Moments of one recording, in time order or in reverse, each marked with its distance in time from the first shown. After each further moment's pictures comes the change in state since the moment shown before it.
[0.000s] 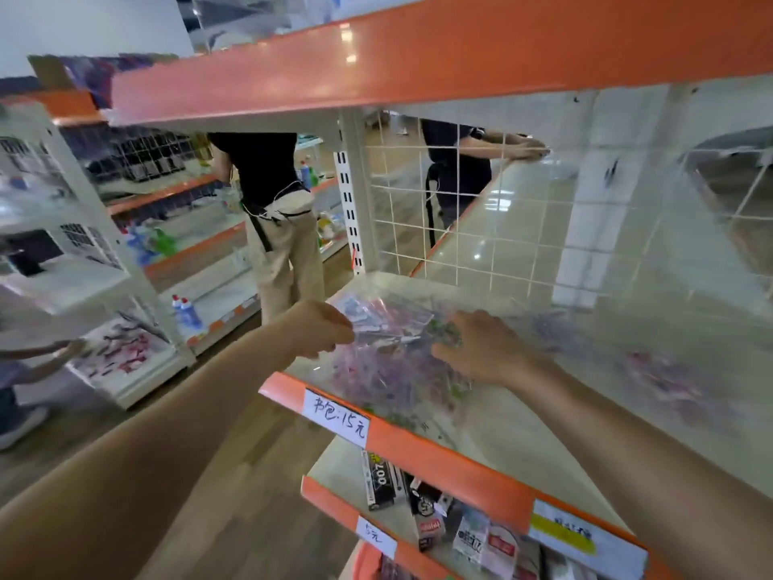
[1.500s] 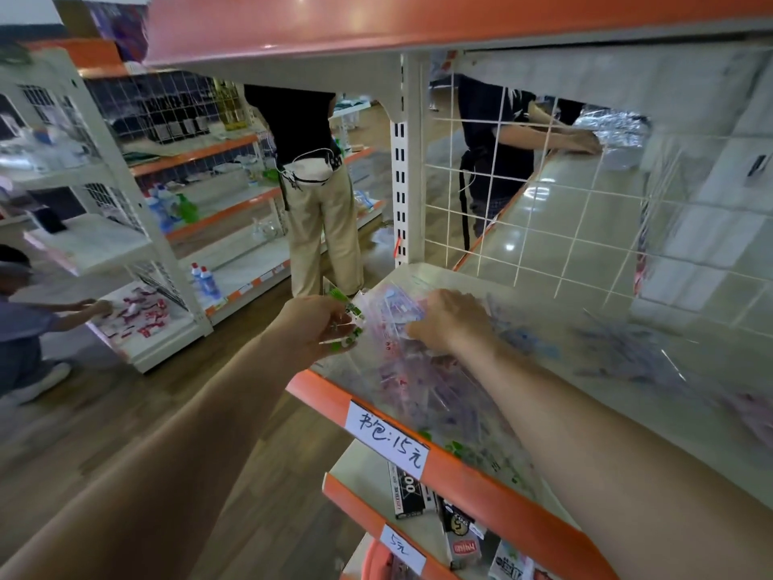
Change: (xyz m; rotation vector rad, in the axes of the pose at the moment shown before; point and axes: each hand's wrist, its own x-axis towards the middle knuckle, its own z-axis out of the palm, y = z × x) left_hand 0.051 -0.055 -0.022 -0.943 0.092 -0.288; right_hand 0.093 -0.090 0.042 -0.061 0.044 0.004
